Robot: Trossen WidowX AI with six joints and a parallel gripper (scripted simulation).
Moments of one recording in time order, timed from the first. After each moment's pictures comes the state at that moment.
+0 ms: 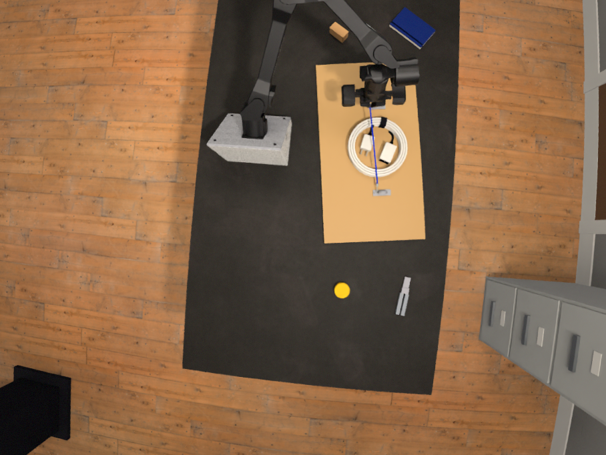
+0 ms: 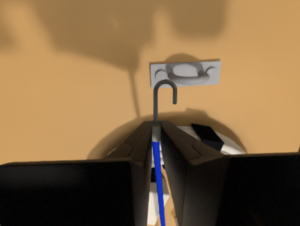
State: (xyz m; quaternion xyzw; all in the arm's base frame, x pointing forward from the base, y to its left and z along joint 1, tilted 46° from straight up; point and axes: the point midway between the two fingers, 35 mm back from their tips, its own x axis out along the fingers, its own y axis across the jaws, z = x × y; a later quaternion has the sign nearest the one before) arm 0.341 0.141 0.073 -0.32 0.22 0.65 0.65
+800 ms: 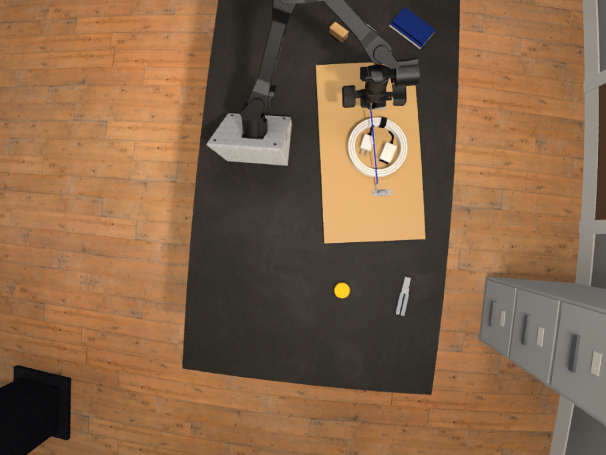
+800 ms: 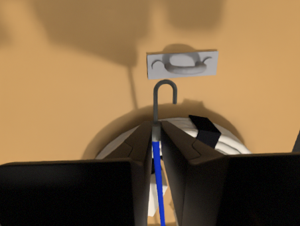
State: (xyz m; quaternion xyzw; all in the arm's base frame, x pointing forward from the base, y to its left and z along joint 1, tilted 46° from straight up) arm 0.343 0.135 0.071 -0.32 0.23 0.65 0.65
